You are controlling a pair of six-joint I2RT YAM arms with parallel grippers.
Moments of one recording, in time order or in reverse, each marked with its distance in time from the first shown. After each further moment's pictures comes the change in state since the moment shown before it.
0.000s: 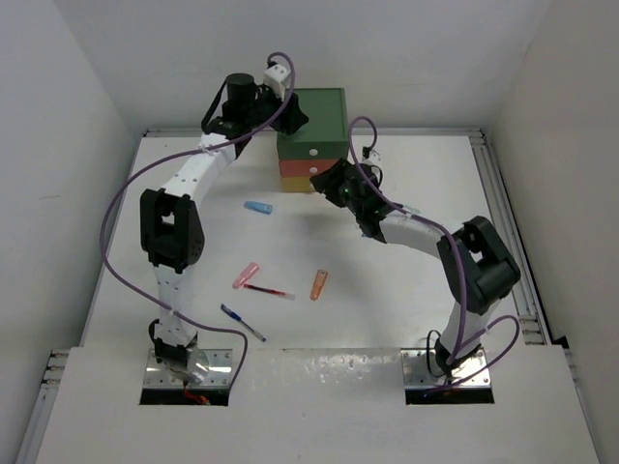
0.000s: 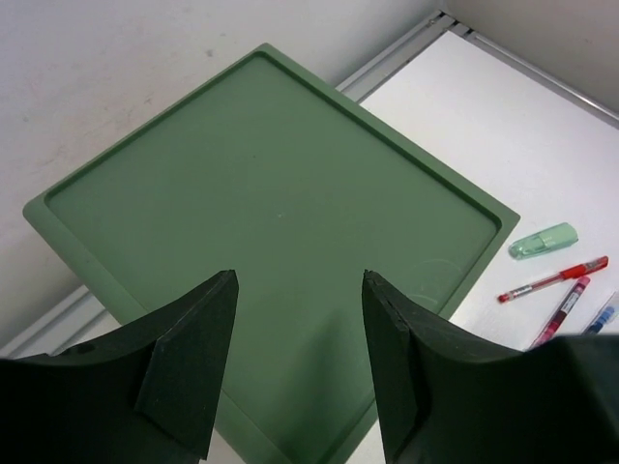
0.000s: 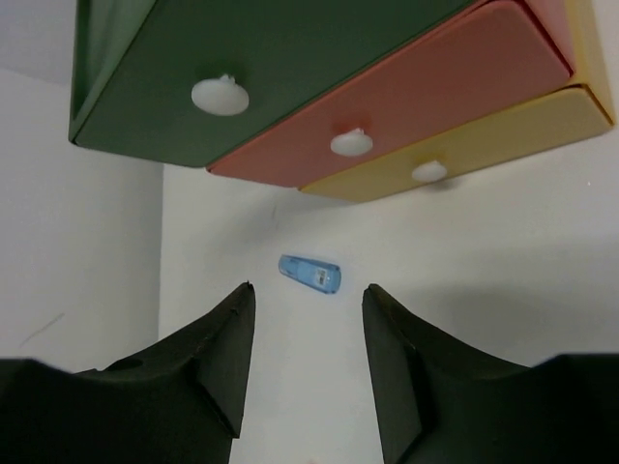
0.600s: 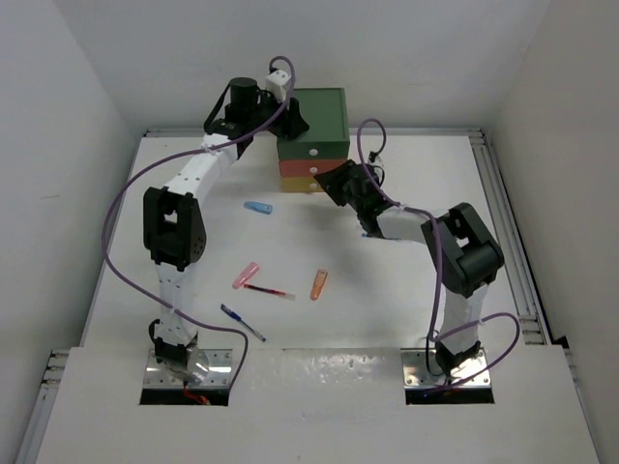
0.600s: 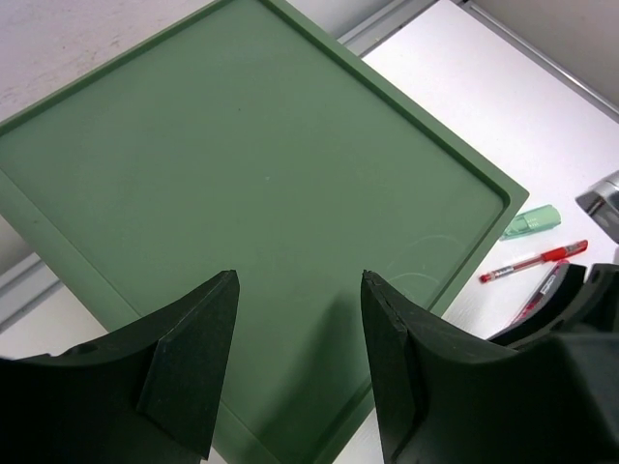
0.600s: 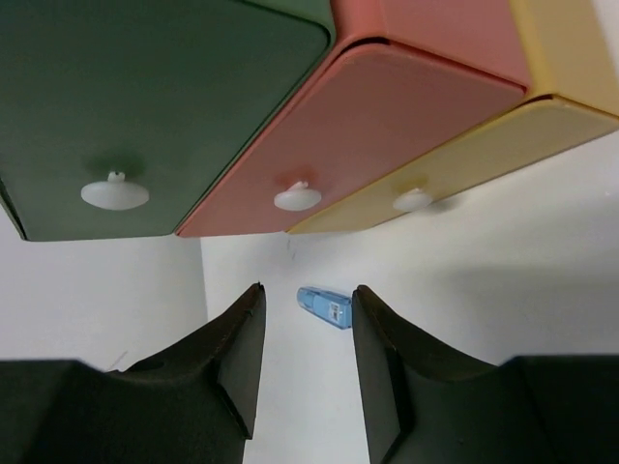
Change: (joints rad) left arm 0.001 0.039 0.024 -0.069 0.009 -0.050; right arm -0.063 0.146 0.013 0.143 -0.060 0.190
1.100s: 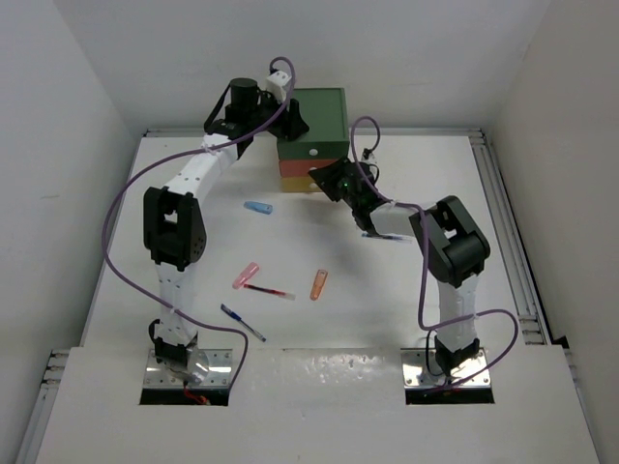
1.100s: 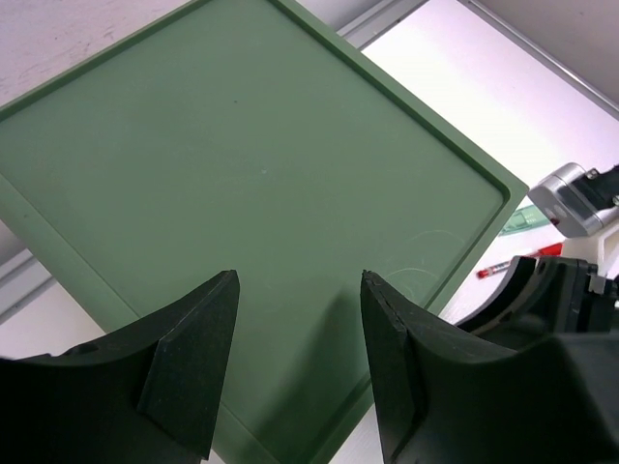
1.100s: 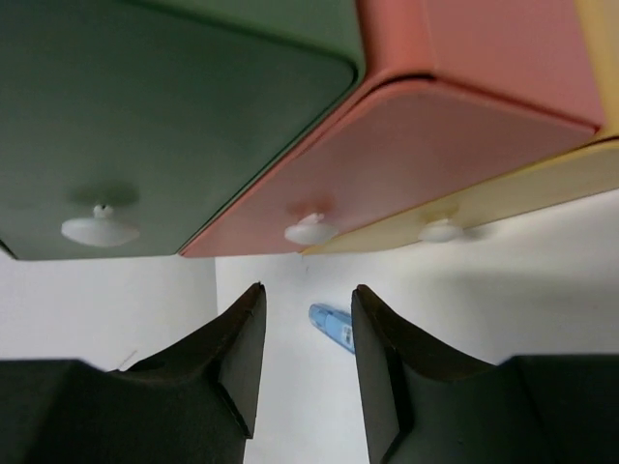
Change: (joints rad) left arm 0.000 0.002 -0.002 -0.010 0.004 0.000; right arm -0.011 0.112 0.071 0.099 -0.045 0.003
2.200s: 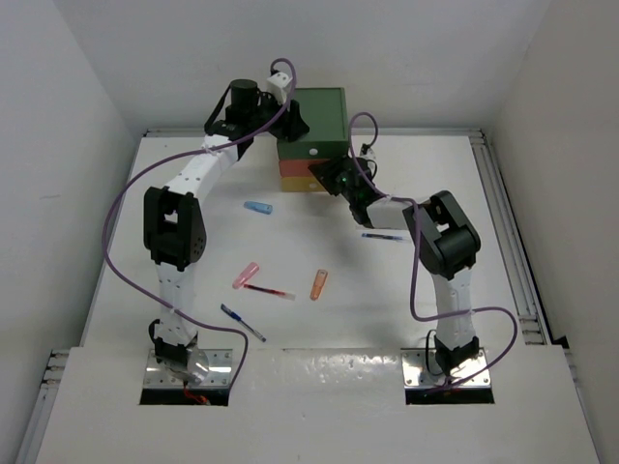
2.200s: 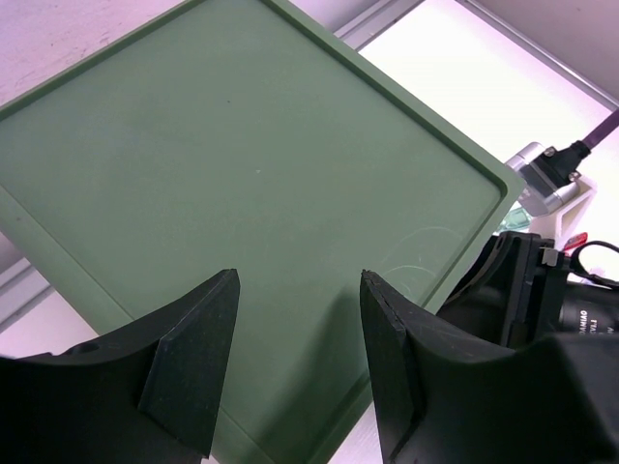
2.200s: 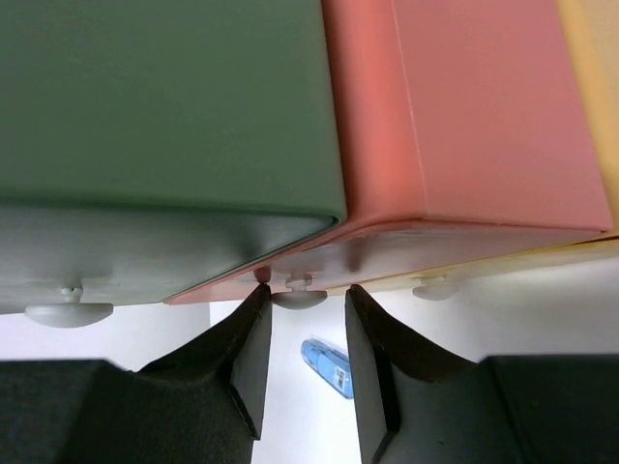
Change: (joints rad) left arm 0.000 0.000 -0.015 0.021 0.012 0.012; right arm -0.024 0.096 0.099 0.012 0.004 -0.025
